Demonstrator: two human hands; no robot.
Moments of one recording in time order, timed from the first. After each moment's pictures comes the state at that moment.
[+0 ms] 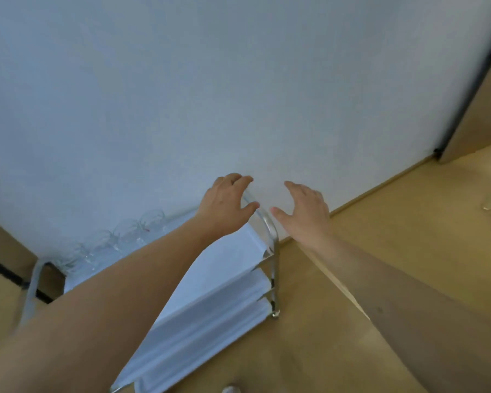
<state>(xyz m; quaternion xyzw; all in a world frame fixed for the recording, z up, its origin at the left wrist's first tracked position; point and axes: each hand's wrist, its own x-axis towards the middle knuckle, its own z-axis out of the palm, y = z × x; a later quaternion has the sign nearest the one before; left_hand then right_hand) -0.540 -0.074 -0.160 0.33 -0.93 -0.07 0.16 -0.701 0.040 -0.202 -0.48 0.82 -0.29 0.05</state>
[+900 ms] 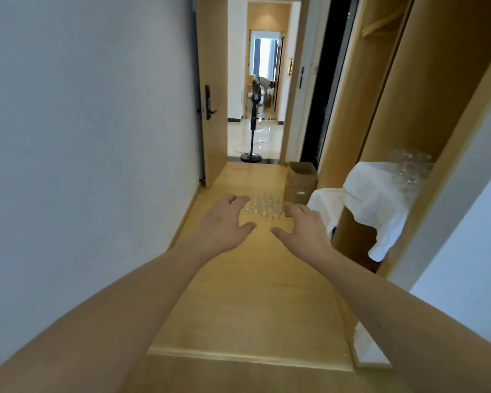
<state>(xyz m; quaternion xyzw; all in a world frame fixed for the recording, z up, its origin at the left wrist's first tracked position) -0.957 -0.018 -0.122 -0.13 -0.96 -0.22 0.11 -0.957 0.190 -0.140 -0.05 0.97 -0.20 -0.12</state>
